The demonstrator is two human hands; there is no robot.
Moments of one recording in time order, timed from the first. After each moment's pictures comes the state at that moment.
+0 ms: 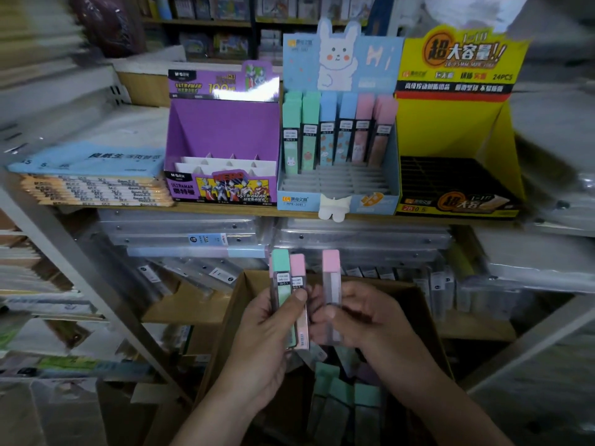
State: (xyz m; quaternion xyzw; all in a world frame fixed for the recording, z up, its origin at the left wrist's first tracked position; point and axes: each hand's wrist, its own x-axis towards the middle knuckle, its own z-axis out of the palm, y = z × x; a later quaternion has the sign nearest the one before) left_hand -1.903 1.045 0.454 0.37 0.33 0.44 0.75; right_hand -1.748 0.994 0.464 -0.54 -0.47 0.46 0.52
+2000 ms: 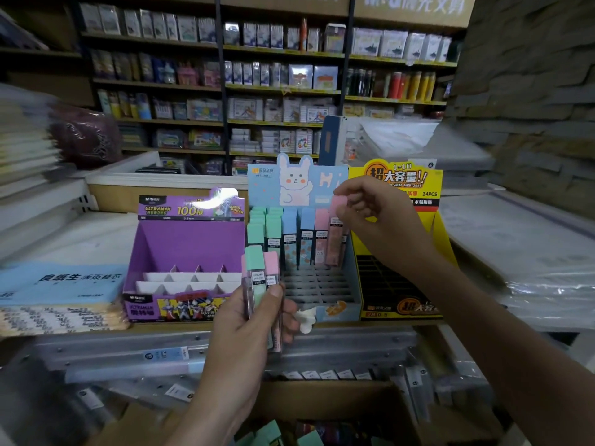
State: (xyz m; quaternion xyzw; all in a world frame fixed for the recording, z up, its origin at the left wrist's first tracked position) left_hand -1.861 1.122 0.556 0.50 0.26 0.54 0.62; right_hand -1.643 1.123 0.655 -0.54 -0.68 -0.03 0.50
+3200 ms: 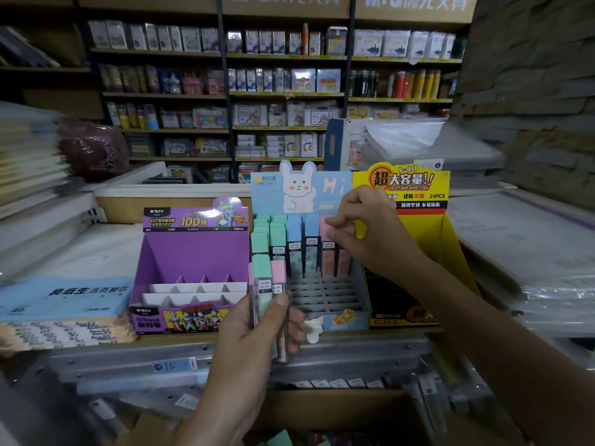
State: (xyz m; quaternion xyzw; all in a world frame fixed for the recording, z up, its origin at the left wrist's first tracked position) left_hand -1.861 1.126 0.560 0.52 0.26 0.52 0.62; right_hand -1.639 1.145 0.640 -0.57 -0.69 -0.13 0.42
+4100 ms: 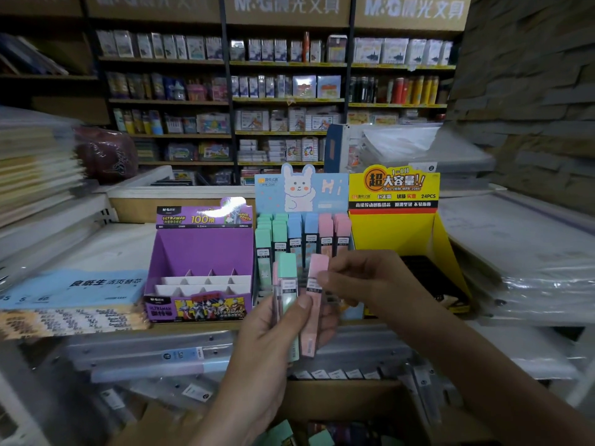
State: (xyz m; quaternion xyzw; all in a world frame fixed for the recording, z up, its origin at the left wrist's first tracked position) left_hand -1.859 1.093 0.567 0.49 0.21 0.48 0.70; right_hand -1.685 1.065 0.618 -0.50 -0.61 0.30 0.54
